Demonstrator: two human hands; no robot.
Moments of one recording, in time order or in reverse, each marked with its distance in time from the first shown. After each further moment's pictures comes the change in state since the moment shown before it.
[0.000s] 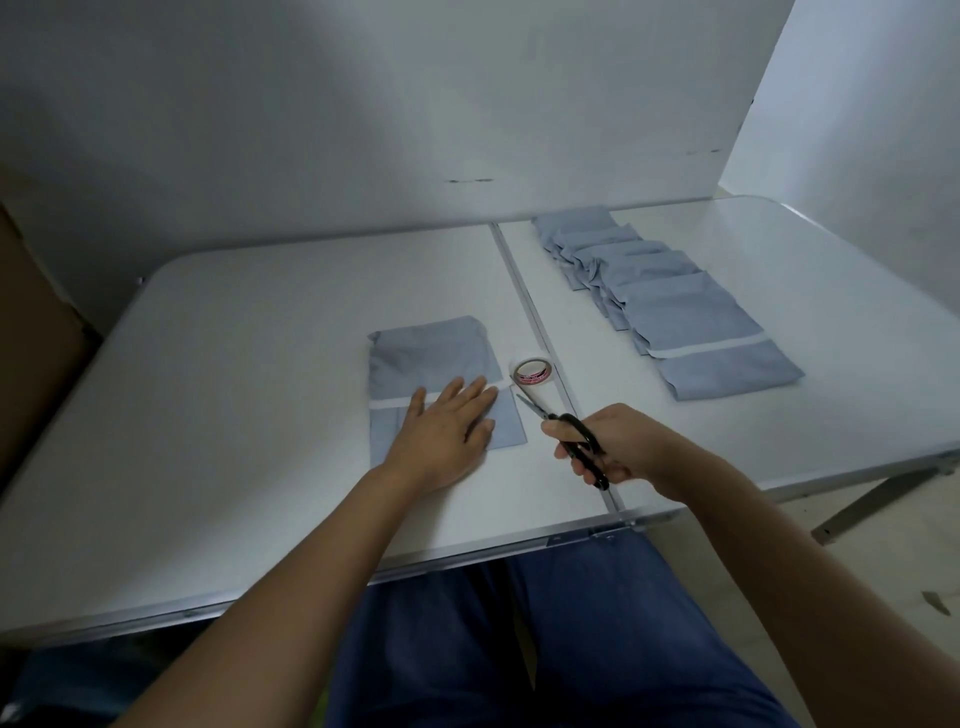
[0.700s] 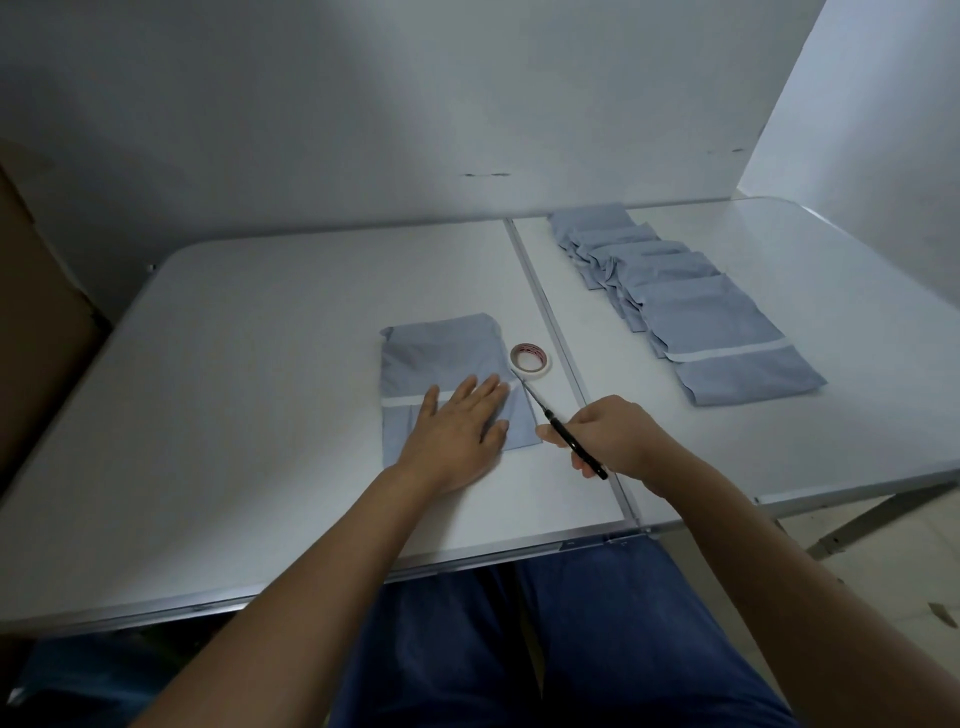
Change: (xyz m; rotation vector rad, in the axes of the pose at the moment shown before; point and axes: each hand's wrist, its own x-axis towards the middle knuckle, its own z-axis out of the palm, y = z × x) left_hand 0.001 0.000 0.002 0.012 0.002 -0.006; right_hand 0.014 -0.011 0.015 -0.221 0.123 -0.123
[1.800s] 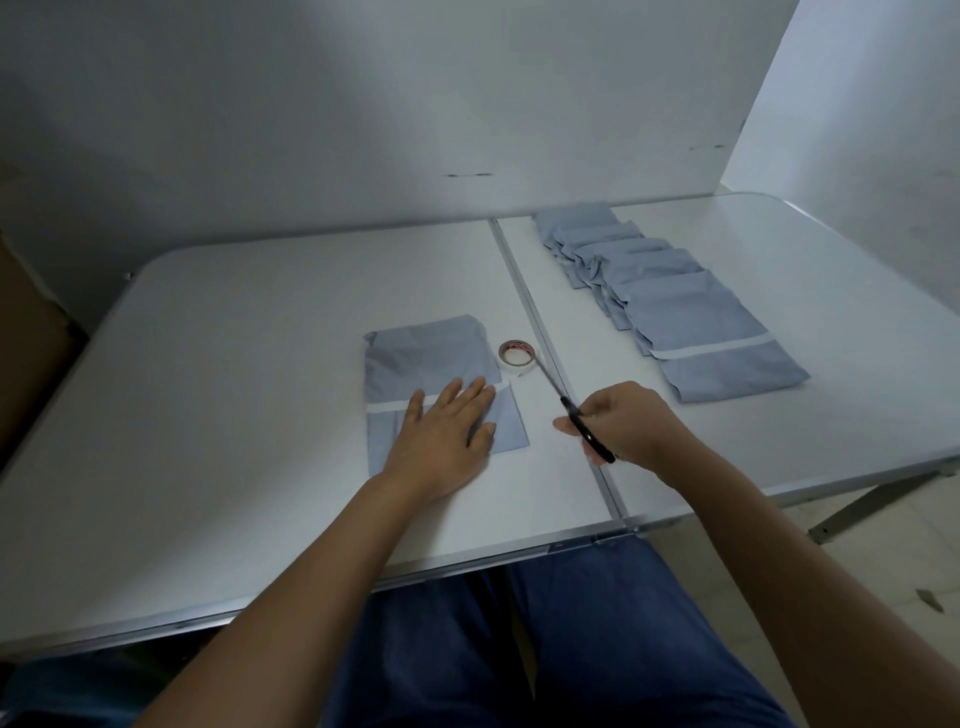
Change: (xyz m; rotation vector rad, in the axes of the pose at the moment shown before) left_hand -0.002 0.002 0.000 0.003 0.006 -0.018; right_hand 0.013 0.022 -0.022 -0.040 0.110 -0.035
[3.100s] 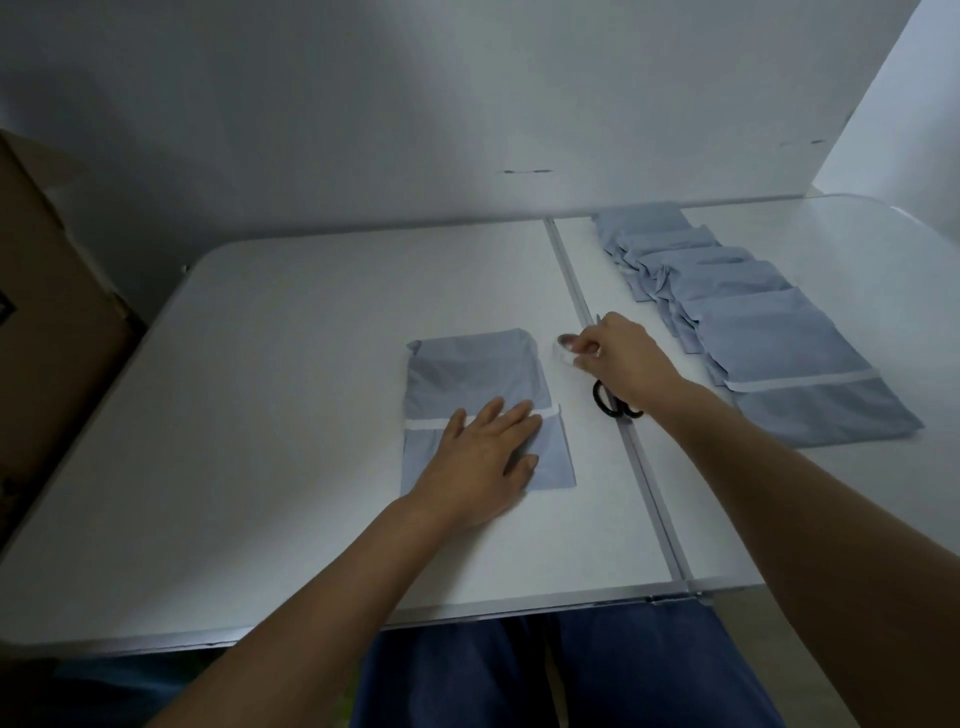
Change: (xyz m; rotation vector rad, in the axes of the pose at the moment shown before) left_hand 0.002 -0.007 -0.010 -0.048 -0.038 0.025; right_hand 0.134 -0.039 0.011 -0.367 0.205 -0.428
